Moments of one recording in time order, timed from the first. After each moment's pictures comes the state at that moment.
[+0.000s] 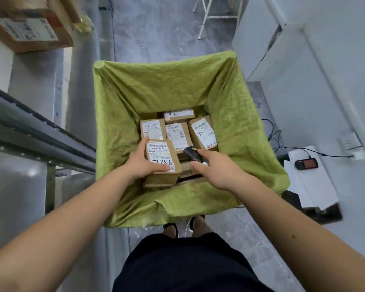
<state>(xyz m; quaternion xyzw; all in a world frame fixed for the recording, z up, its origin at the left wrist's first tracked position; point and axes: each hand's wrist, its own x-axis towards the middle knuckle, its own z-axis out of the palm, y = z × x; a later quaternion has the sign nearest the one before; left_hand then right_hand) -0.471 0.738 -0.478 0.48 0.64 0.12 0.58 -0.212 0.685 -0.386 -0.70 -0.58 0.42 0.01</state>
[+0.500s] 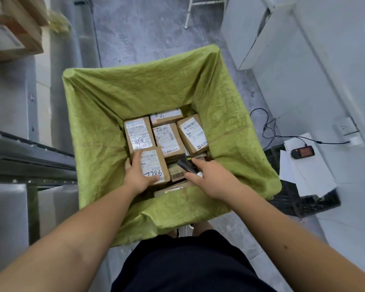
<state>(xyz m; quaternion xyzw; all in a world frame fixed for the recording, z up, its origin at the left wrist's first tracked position) -0.442 0.730 -0.537 0.50 0.72 0.04 0.47 -0.187 0.683 -0.409 -0.69 -0.59 0.41 -0.06</state>
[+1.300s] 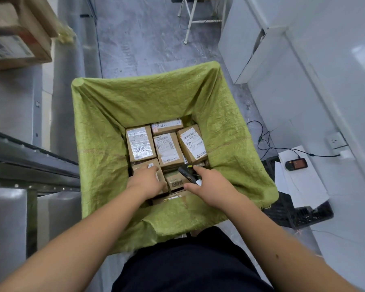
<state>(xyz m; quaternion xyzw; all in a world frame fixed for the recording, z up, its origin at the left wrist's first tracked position) -0.407 0.739 -0.465 0.66 0.64 -0.16 0.35 -0.198 0.682 -0.401 -0.72 -0.56 0.41 -0.05</state>
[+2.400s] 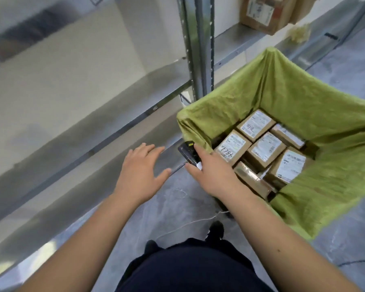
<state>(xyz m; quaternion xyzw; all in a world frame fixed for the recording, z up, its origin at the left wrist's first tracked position) -0.332 0.419 -0.317 0.33 0.94 0.07 0.10 -0.230 0.607 -0.363 -0.23 -0.90 0.36 -0.09</state>
